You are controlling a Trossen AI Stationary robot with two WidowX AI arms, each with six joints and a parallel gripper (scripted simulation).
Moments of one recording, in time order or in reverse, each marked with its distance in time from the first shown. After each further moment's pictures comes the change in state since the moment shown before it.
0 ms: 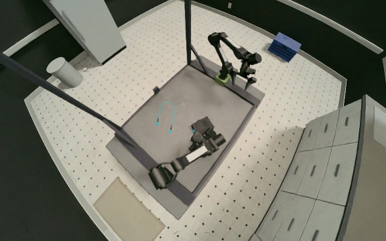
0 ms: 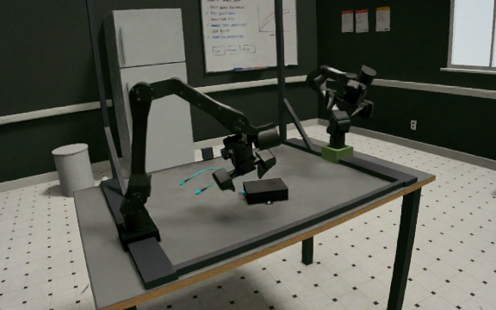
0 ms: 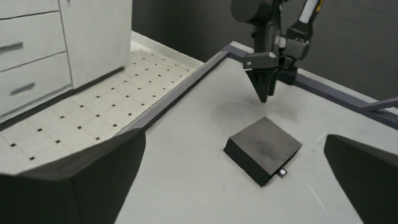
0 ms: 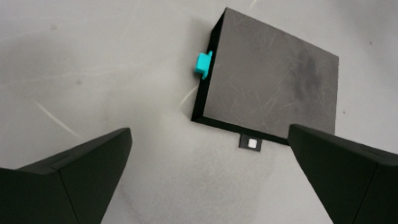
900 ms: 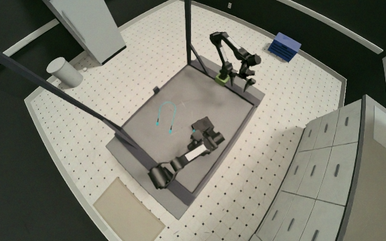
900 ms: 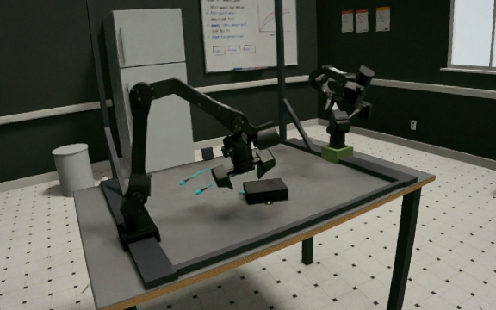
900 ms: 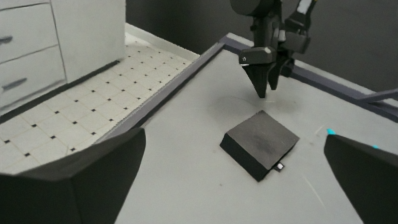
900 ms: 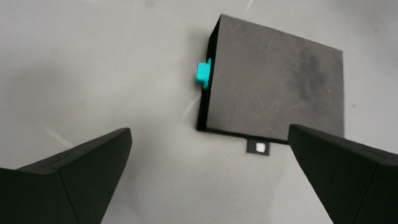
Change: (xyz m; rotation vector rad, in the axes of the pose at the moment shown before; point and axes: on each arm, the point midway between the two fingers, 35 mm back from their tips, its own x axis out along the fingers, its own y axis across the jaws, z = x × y) left arm 0.011 -0.004 -0.003 0.006 0.036 -0.018; right arm 0.005 0.000 0.008 0.114 -0.006 0.013
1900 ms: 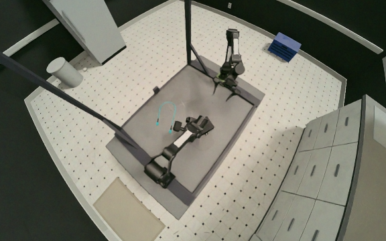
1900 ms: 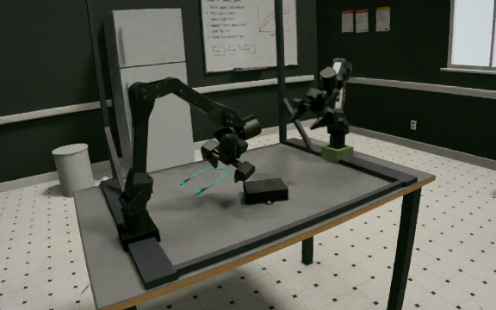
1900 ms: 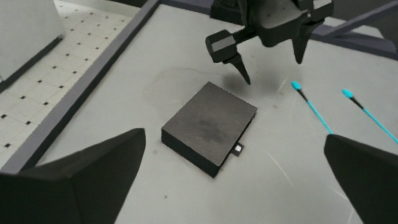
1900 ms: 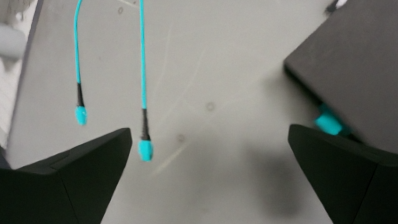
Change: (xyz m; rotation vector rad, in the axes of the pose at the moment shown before) left arm 0.098 -0.088 -0.012 0.173 0.215 -0.159; right arm 0.053 0.031 0.093 1.065 0.054 0.156
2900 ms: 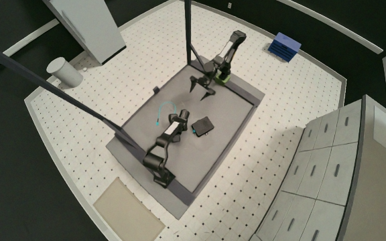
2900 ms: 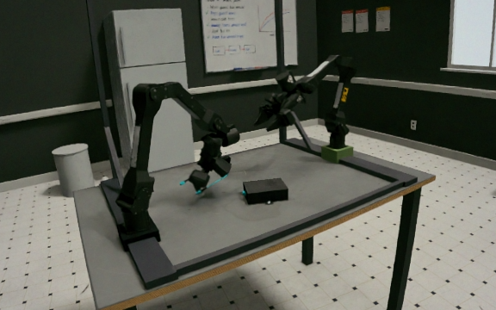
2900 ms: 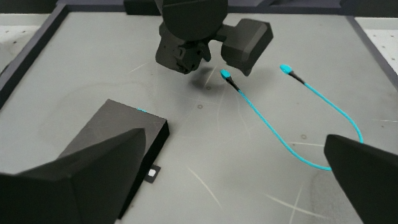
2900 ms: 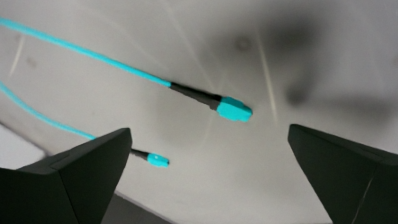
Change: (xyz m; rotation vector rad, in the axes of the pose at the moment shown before) left arm 0.069 -0.136 -0.005 0.207 0.063 -0.104; right arm 0.069 0.071 -0.037 1.179 0.262 -0.120
